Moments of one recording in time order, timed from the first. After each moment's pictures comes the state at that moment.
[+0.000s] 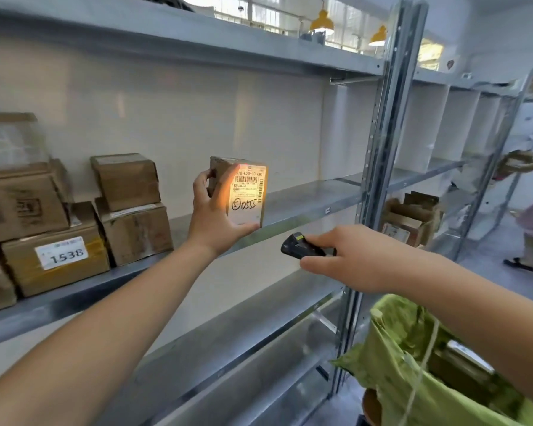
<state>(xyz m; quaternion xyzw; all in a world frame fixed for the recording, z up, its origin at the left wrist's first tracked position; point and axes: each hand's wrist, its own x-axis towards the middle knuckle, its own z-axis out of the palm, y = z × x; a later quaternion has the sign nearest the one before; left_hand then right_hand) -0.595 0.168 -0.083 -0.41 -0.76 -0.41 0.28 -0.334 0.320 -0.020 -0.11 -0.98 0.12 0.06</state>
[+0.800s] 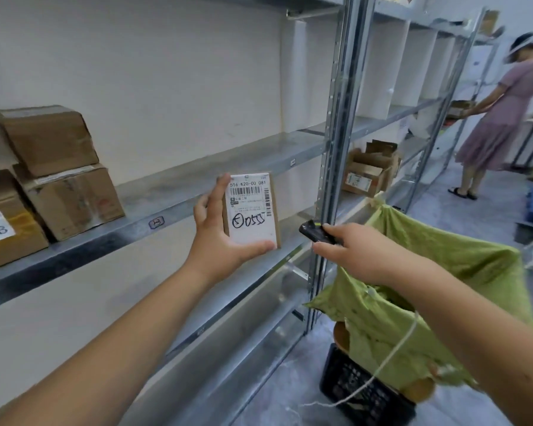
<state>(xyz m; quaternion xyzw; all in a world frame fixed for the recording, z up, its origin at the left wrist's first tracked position) -0.503 0.177 -0.163 -0.43 -0.72 -0.55 0.02 -0.293 0.363 -0.118 -0.27 -0.94 0.22 0.06</state>
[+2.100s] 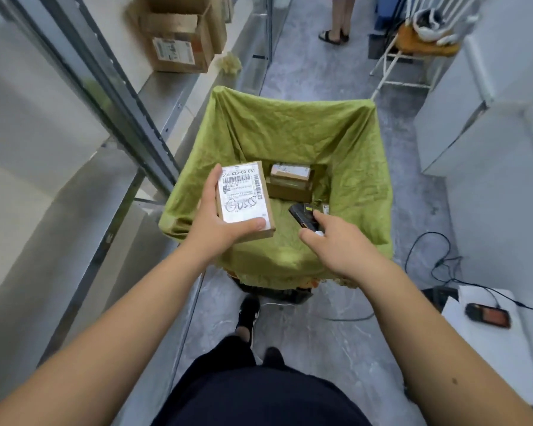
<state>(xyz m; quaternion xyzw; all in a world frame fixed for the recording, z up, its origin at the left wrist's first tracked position) -0.378 0.573 -0.348 -0.44 -0.65 -0.45 -0.42 -0.135 0.612 -0.318 -0.60 -0.71 0.37 0.04</state>
